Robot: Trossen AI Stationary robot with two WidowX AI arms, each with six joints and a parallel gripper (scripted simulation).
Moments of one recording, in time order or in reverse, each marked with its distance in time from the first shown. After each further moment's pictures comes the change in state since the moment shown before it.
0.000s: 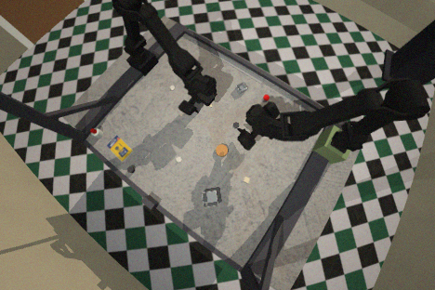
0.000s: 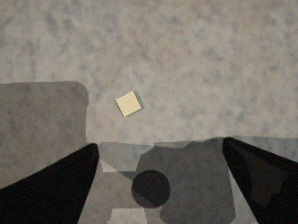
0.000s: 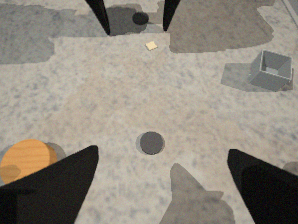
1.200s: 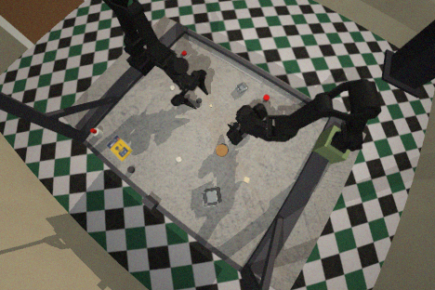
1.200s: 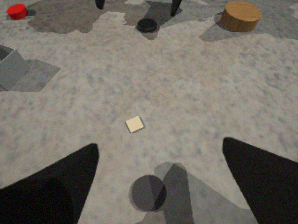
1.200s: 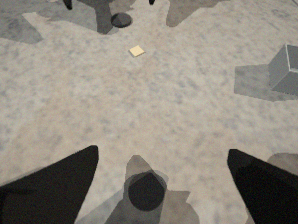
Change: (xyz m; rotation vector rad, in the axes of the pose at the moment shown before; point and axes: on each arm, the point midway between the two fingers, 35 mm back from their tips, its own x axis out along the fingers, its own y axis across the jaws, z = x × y) left arm -0.027 0.000 -0.015 -0.026 -0.595 -0.032; right arm 0.073 -0.003 -0.006 0.064 -0.094 -0.057
